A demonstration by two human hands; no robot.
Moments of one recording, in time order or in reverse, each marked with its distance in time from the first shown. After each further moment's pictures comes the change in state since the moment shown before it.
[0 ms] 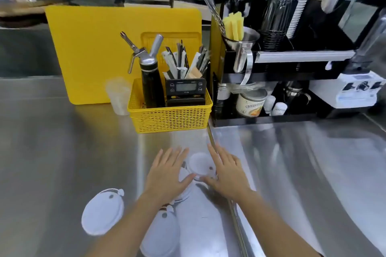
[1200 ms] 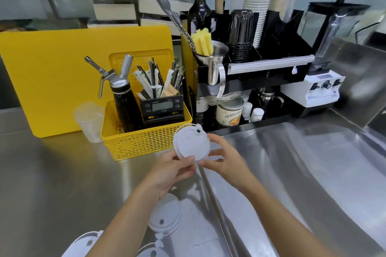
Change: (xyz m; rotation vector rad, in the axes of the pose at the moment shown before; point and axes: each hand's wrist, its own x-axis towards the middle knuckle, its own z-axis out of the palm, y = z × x) left_hand 0.061 0.048 -0.084 -1.557 -0.299 -0.470; right_hand 0.021 -0.008 -0.094 0.960 0.163 0.178
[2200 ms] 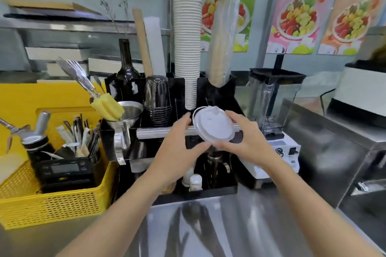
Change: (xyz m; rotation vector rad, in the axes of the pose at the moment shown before) left_hand 0.095 0.135 0.305 0.718 0.239 0.837; right_hand 0.114 -0.036 -0.359 -0.459 0.082 -0.450
